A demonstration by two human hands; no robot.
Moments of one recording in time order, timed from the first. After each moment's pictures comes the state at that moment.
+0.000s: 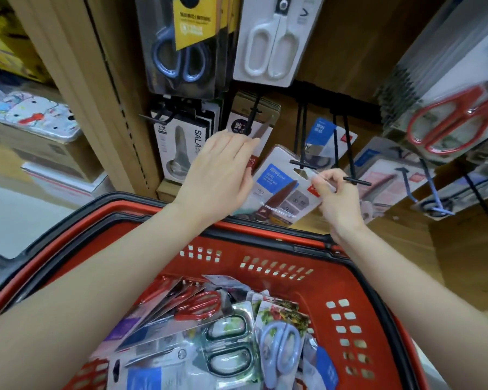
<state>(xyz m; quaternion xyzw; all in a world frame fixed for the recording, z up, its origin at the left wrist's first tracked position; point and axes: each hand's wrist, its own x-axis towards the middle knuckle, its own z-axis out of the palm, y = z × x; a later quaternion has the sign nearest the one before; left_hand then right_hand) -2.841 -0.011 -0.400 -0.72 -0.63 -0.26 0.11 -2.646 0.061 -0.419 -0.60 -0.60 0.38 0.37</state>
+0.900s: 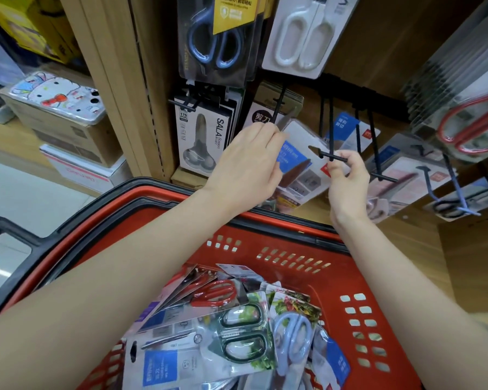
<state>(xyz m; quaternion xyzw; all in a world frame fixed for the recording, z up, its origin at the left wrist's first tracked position) -2.843 -0.011 -0.402 -0.73 -0.63 -0.26 0.07 -2.677 0.060 -0.425 -0.56 -0.60 0.36 0.45</state>
